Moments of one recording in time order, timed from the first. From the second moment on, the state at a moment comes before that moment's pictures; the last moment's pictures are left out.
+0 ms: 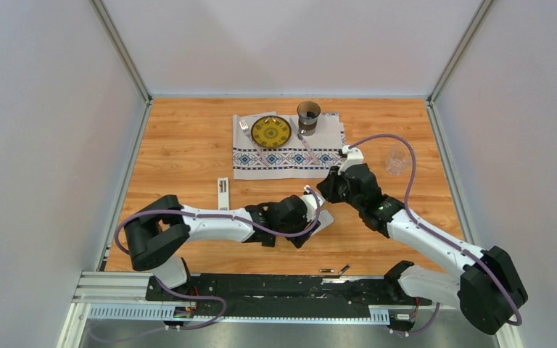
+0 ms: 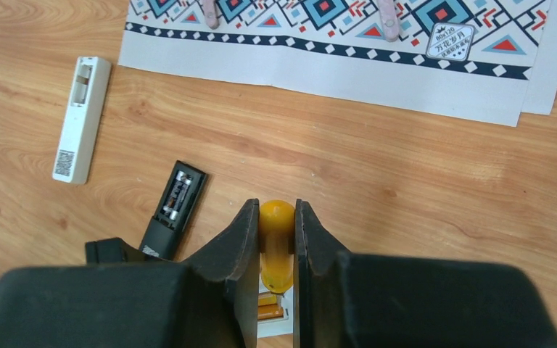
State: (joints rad) left arm -1.14 1.66 0.84 0.00 -0.10 -0.20; right arm 0.62 1.12 0.60 0.03 0.07 0.48
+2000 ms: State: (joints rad) left arm -0.89 0.89 0.91 -0.16 0.16 -0.16; right arm 0.63 1.04 1.01 0.10 -0.59 0.73
